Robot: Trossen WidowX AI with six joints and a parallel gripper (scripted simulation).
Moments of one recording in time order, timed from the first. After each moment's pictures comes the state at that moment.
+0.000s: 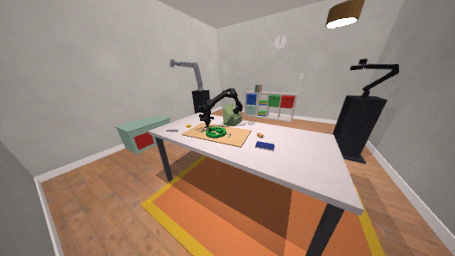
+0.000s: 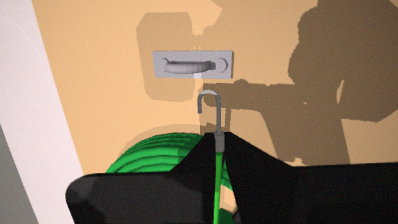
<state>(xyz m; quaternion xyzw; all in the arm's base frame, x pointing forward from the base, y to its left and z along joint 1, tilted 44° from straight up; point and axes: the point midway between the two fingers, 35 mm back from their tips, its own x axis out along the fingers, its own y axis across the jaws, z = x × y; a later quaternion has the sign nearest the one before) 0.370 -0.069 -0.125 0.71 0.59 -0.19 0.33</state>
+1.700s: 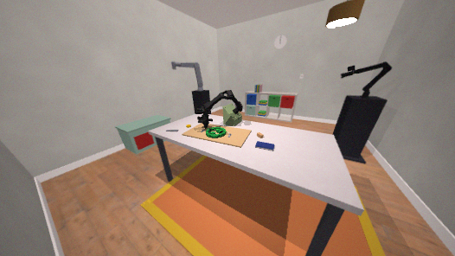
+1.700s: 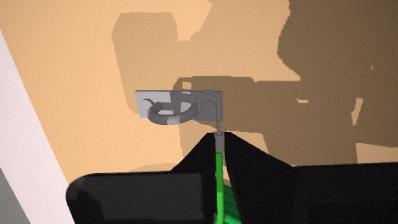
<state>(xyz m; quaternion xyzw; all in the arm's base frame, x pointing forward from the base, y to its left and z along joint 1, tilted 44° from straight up) 0.370 -0.069 -0.160 0.72 0.59 -0.19 0.31</state>
